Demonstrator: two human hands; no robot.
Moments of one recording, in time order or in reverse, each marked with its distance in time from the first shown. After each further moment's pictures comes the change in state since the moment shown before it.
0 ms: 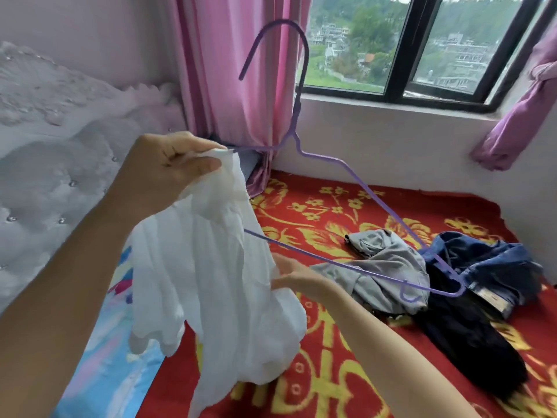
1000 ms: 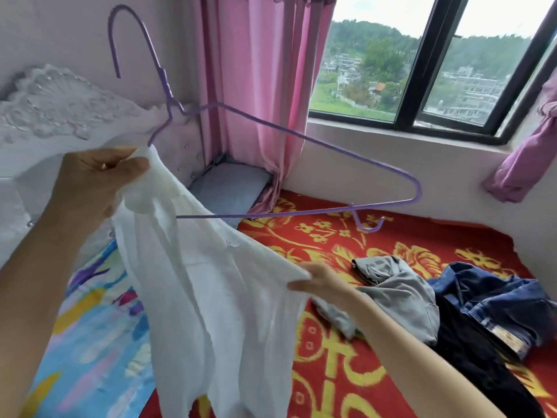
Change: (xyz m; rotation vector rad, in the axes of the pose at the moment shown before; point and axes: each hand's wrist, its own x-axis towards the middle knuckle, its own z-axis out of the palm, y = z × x) left_hand -0.021 -0.063 -0.068 -0.305 0.339 -0.364; right_hand -0.024 -0.034 -0.028 -0.258 0.203 -0.137
